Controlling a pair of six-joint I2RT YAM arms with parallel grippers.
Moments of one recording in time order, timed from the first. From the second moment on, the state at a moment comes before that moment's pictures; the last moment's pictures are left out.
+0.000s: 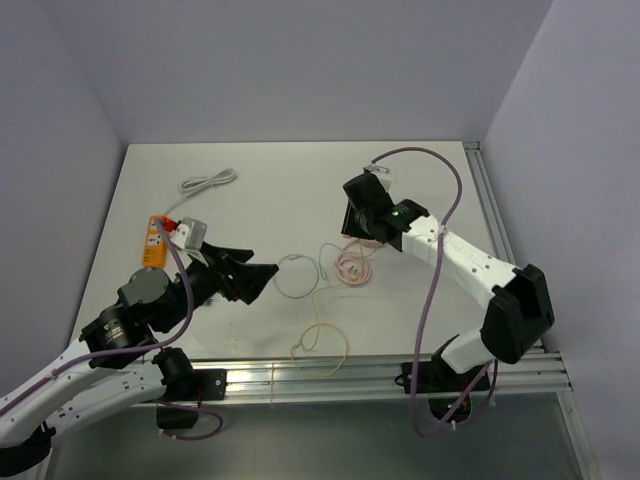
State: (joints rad) left arm -0.97 0.51 0.77 -0.27 -0.18 -0.55; right arm 0.64 1.44 1.19 -0.60 0.27 0.70
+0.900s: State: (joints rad) left arm -0.97 0.58 0.79 -0.28 -0.20 -0.48; right arm 0.53 1.86 1.41 -0.67 0.46 0.70
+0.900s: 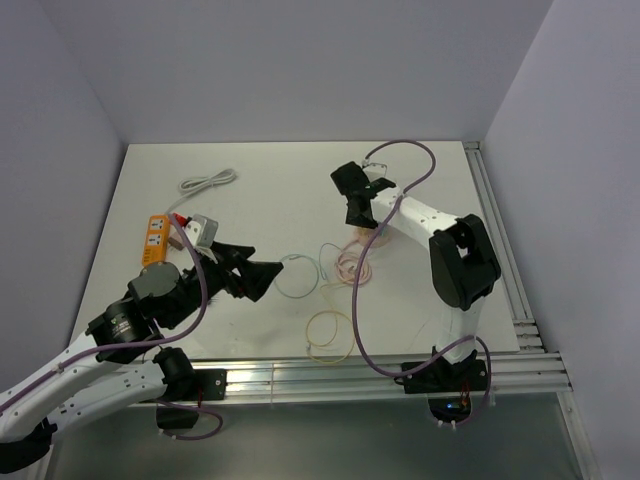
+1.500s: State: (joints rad) left arm -0.97 0.58 0.79 -0.28 -0.20 -0.46; right arm 0.50 1.93 1.46 -0.67 0.49 0.67
